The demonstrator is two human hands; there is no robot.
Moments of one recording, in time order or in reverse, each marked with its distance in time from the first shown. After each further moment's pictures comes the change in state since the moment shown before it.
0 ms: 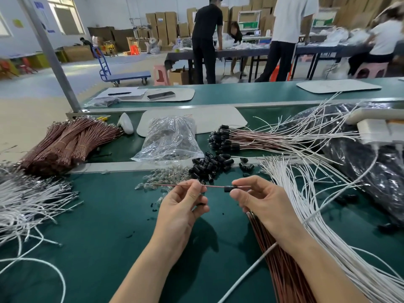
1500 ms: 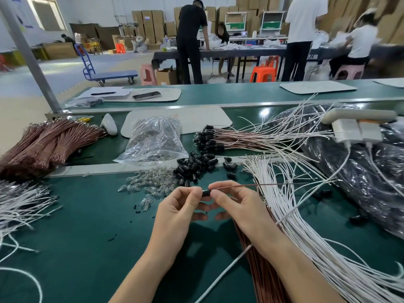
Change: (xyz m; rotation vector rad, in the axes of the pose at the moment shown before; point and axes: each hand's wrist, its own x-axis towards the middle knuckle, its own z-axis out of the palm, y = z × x) left_hand -0.013 -0.015 0.014 0.317 -0.096 0.130; right_hand -0.009 -0.002 0.013 0.109 -0.025 0.088
